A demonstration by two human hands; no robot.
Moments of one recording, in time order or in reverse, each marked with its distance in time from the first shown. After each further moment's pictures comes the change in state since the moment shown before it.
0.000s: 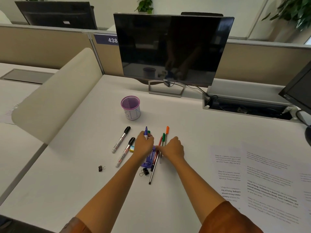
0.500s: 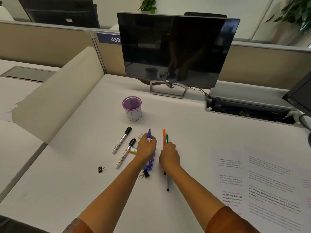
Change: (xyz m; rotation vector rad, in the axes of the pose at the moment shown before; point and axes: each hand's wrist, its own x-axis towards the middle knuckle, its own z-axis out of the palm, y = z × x) left_hand -0.001 -0.002 0.006 -0.022 -0.031 -0.017; right_hand -0.015 -0.002 0.024 -0.205 0.033 -0.084
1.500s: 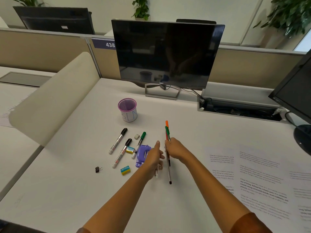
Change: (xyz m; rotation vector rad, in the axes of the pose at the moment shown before) left_hand -0.049 -0.001 0.032 -0.250 -0.177 -0.436; right_hand -0.004 0.017 -0.074 0.300 -0.278 -0.021
